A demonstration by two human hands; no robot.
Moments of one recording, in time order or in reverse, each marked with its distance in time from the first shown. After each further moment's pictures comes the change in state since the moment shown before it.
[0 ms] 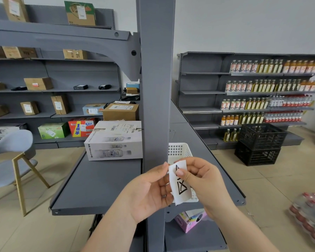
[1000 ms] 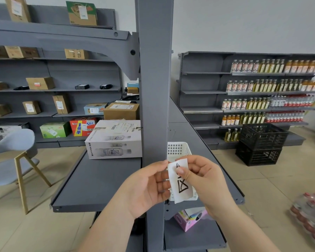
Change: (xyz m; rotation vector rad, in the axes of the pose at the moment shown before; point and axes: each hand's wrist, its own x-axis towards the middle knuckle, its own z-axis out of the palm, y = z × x) left_hand -0.006 0.006 0.010 0.072 0.059 0.021; right_hand -0.006 -0.005 -0.004 0.006 -0.006 -0.029
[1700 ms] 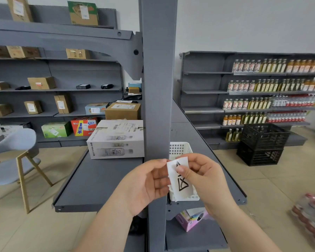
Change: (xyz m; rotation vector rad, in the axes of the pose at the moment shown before) left_hand -0.008 0.013 0.000 0.031 0.040 0.021; right_hand 0.004 0.000 0.006 0.036 -0.012 -0.038
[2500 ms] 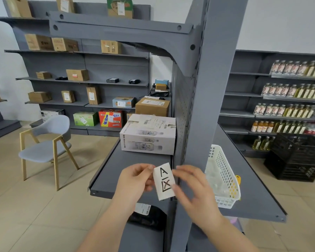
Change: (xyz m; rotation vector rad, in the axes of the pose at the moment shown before) left_hand -0.010 -0.014 -0.103 0.299 0.678 0.252; right_hand 0.019 0.094 0.065 -0.625 -0.149 -0.696
